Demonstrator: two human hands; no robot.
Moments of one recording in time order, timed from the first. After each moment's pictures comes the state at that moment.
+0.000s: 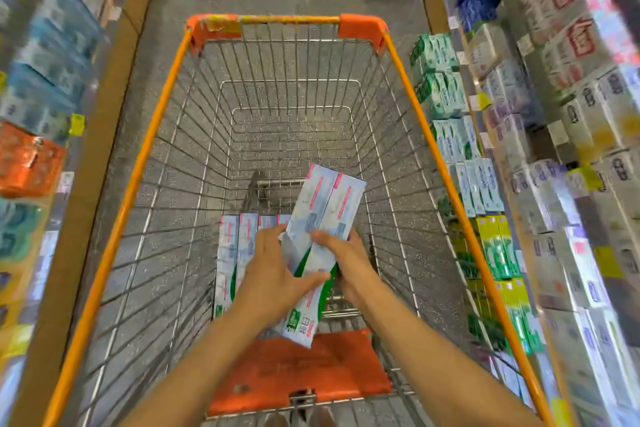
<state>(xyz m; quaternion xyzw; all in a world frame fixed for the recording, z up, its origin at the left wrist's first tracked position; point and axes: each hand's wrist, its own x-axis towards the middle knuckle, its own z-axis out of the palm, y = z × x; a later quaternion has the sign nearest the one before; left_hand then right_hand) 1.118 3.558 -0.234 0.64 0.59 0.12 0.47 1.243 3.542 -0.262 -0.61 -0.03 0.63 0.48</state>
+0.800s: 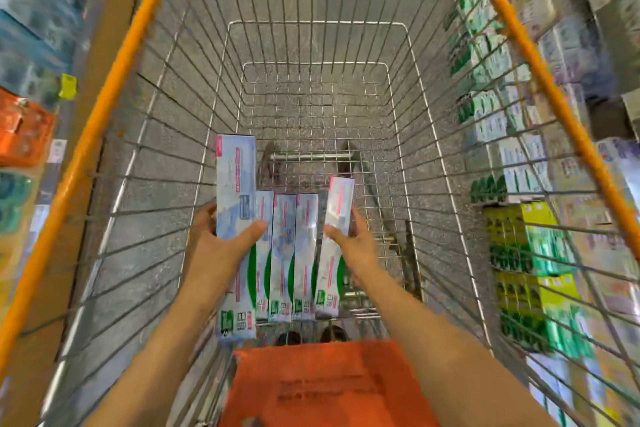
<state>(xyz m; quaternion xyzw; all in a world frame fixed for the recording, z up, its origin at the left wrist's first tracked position) 1.042 3.603 -0.313 0.39 0.68 0.27 0.56 1.230 3.561 -0.417 -0.71 -0.12 0.57 0.40</state>
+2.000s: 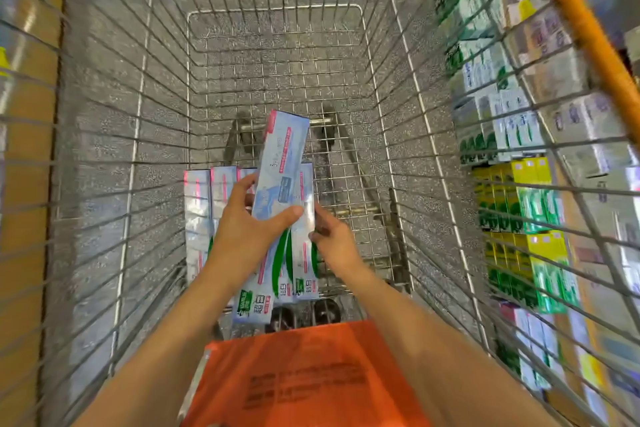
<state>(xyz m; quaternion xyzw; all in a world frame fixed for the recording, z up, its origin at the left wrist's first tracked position) 1.113 3.594 -0.347 0.48 0.64 0.17 0.58 1.236 3.529 -0.463 -0.71 -0.27 0.57 0.31</state>
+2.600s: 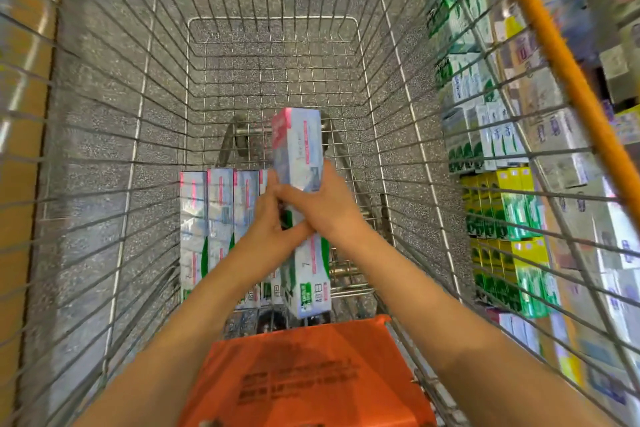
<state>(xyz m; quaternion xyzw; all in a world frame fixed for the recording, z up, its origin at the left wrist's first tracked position) 1.127 3.586 -0.333 0.53 0.51 0.11 0.67 1.236 3.586 -0.336 -0.71 -0.30 0.54 0.34</state>
